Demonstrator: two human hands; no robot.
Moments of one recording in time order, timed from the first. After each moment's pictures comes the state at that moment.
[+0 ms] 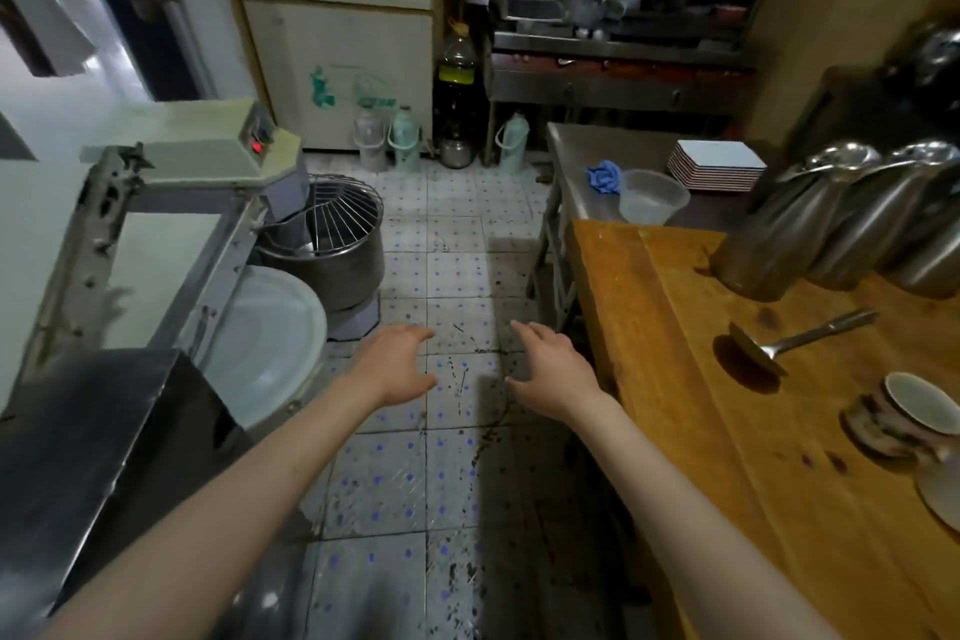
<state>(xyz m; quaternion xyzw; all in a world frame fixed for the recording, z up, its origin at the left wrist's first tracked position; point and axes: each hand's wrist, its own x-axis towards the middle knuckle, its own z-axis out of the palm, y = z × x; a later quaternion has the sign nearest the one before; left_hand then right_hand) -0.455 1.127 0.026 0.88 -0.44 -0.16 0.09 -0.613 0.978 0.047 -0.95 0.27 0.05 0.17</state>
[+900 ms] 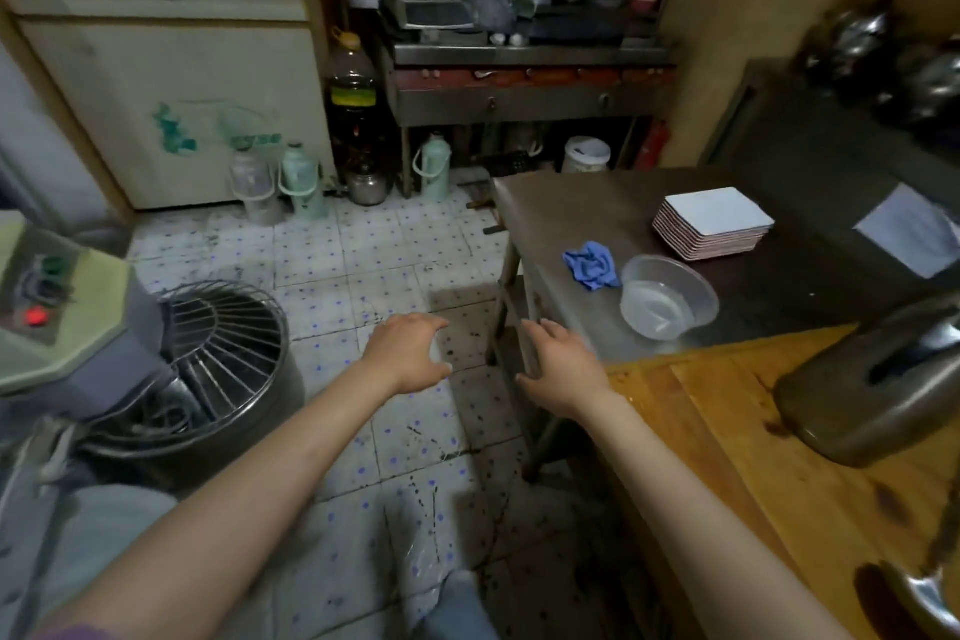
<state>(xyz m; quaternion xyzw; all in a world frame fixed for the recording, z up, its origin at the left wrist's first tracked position) -0.128 0.781 0.026 0.82 -0.55 -0.18 0.04 -0.316 0.677 0.037 -0.91 0.39 0.06 0.15</state>
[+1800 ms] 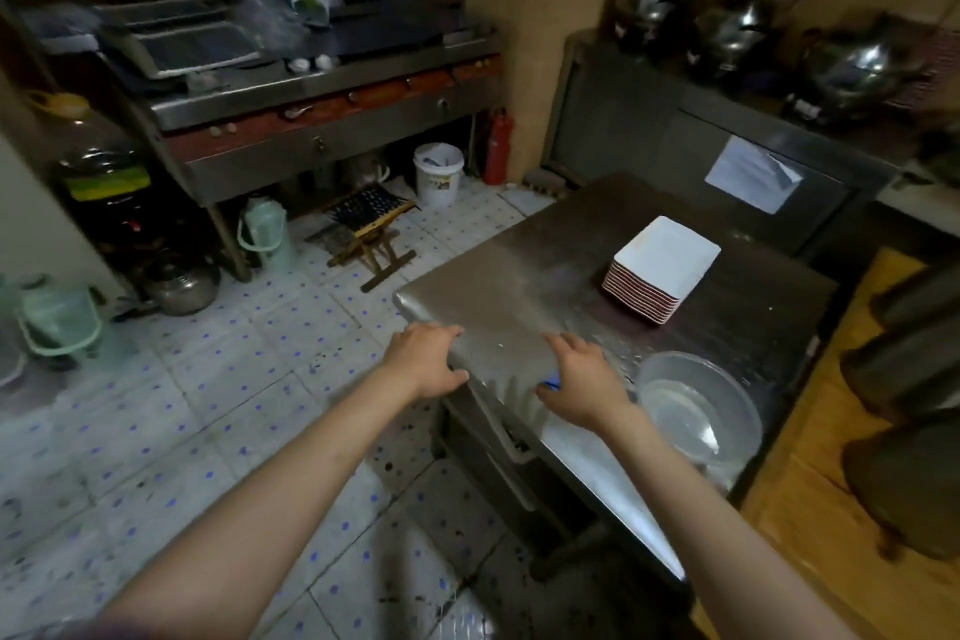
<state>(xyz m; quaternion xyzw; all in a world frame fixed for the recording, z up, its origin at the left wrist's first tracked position) 0.049 0.406 0.030 0.67 -0.72 -0.19 0.01 -0.165 0.404 0.031 -0.77 0.62 0.01 0.16</state>
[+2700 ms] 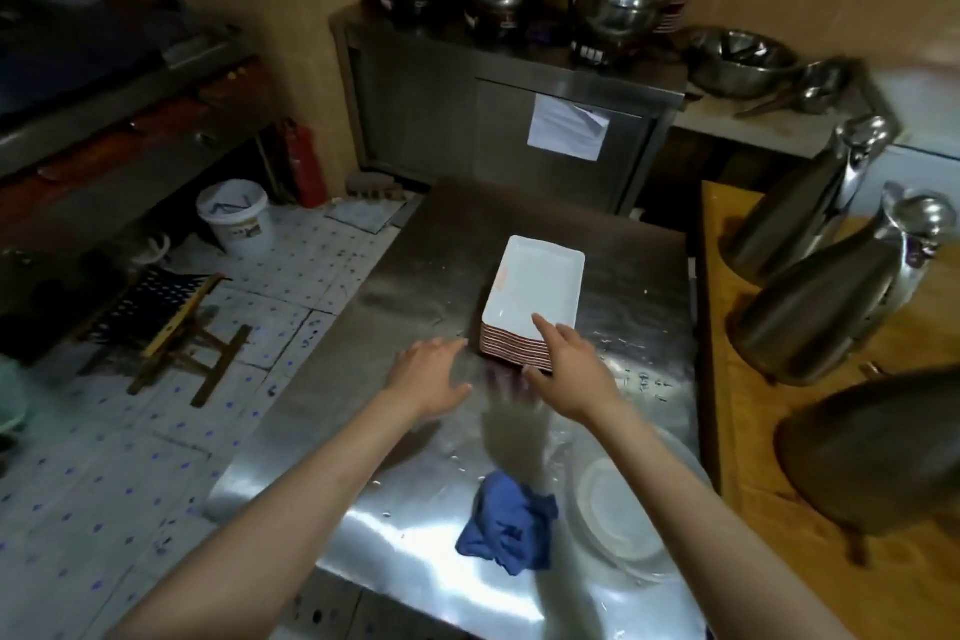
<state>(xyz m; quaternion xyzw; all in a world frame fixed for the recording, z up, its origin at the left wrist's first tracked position) -0.105 0.148 -0.007 0.47 -0.86 -0.21 -0.02 -0.291 0.230 0.011 -0.58 0.79 -0.09 0.17</state>
